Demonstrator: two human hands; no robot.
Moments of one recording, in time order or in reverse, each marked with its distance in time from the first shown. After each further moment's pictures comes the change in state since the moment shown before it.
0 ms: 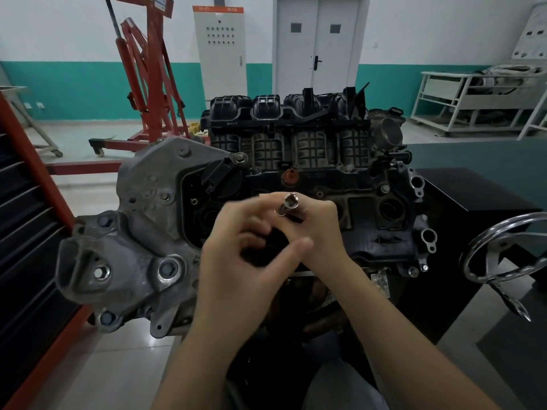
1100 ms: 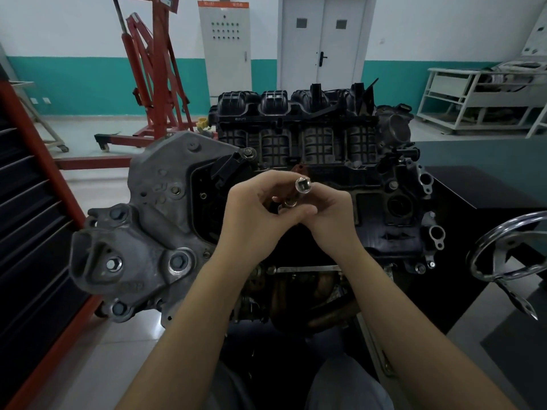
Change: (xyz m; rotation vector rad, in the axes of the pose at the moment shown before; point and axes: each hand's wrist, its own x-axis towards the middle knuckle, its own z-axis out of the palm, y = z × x) left_hand 0.051 -0.027 0.007 -0.074 -0.163 0.029; right_hand 0.007 0.024 -0.009 0.393 -0.068 0.015
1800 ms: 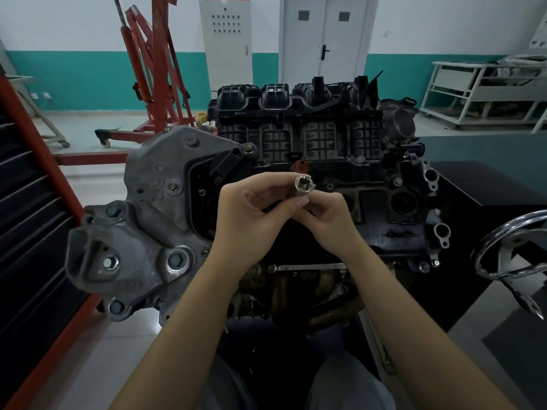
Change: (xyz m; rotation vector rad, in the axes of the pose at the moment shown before) left_hand -0.003 -0.007 -0.002 -0.177 0.019 0.014; right_hand 0.002 0.013 -0.006 -0.058 -0.153 -0.013
